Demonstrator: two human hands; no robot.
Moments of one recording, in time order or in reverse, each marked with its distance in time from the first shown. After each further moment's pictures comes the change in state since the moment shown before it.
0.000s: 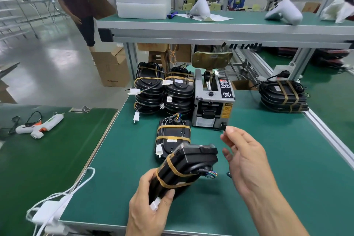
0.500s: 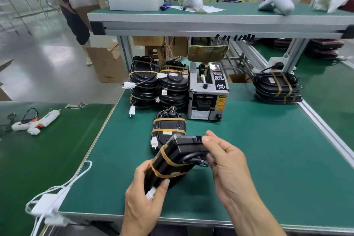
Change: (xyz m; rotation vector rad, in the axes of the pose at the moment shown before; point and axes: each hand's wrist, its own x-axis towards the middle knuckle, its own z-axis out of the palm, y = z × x) left_hand 0.000 0.000 -0.001 -0.063 0.008 -0.015; right_hand -0.038 0.017 0.007 0.031 -0.075 0.080
